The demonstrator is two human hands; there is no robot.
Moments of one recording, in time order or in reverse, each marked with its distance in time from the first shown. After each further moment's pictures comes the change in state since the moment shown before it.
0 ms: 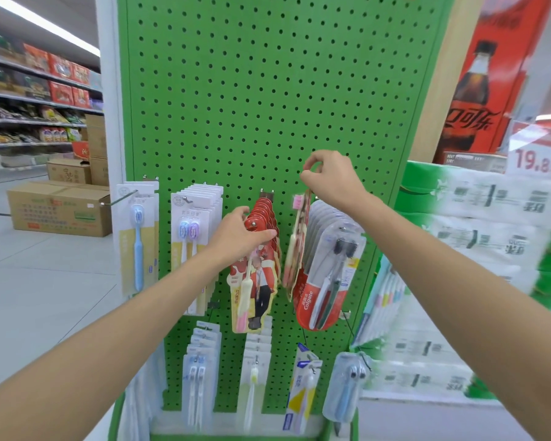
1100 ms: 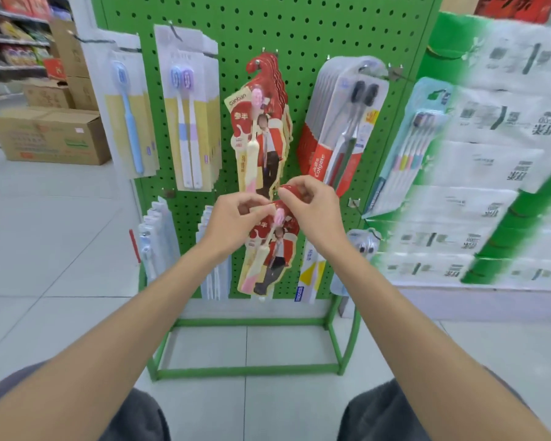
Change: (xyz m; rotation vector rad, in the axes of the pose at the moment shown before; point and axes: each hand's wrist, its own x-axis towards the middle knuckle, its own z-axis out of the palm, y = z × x) left_hand -0.132 -0.125 0.068 -0.193 -0.003 0.086; right_hand -0.227 0.052 0.153 0.426 0.084 0.188
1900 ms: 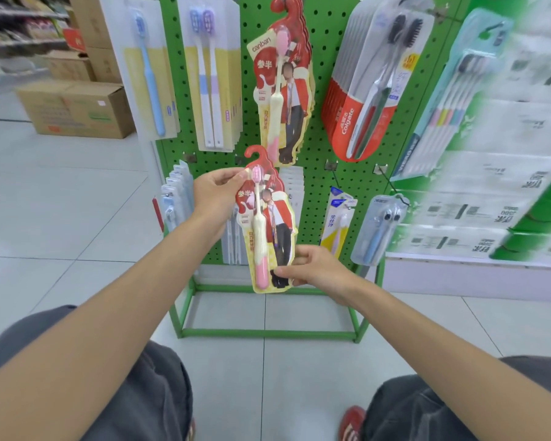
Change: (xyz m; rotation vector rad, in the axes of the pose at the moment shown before) left_hand -0.027 -0.022 -0.026 -0.274 0.337 -0.374; right_hand -0.110 0.059 0.025 0.289 -0.680 0.550
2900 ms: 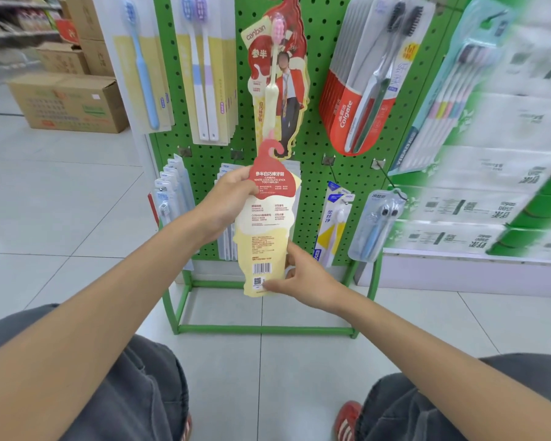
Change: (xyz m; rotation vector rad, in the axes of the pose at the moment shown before) left_hand -0.019 0.010 0.003 0.176 -0.487 -0.019; right_hand 0.000 0.014 0.017 -0.348 0.074 -0.157
